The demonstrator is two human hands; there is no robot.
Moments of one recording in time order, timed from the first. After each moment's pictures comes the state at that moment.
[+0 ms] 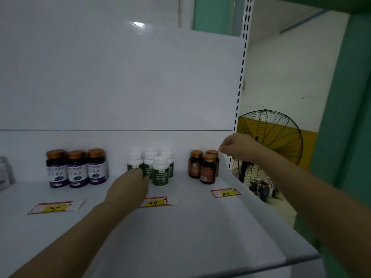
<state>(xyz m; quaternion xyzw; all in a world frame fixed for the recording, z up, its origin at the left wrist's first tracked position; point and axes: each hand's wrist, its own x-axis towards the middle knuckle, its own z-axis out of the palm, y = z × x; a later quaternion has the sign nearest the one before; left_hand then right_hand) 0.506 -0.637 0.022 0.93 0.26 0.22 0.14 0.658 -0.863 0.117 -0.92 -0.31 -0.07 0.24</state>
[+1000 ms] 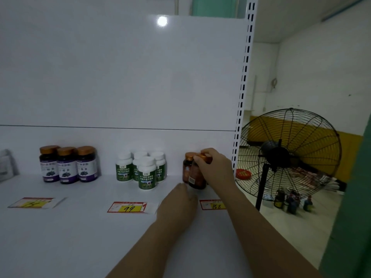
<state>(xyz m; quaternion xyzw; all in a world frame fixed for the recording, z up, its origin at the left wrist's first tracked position) 0.606 -0.760 -0.015 0.92 0.25 0.19 0.25 0.711 -0.821 0.027 -0.79 -0.33 -0.16 0.49</state>
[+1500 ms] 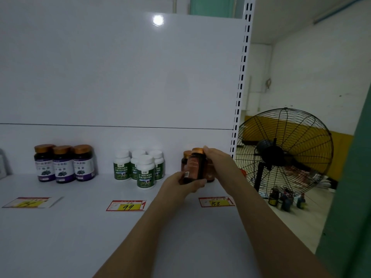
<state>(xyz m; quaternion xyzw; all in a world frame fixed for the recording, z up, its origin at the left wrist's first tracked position) 0.603 -0.746 0.004 0.79 0.14 0.23 0.55 0.715 -0.836 0.037 -0.68 -0.30 0.10 0.66</state>
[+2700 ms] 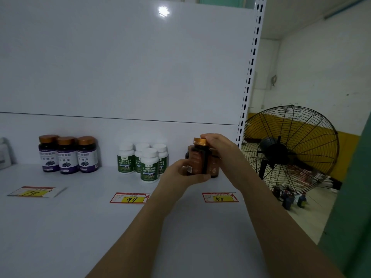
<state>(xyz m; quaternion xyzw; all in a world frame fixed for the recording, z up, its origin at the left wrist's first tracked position) 0.602 -0.740 0.007 0.75 0.11 0.27 0.59 0.704 -0.846 0.051 -0.62 -0.39 0.10 0.67</state>
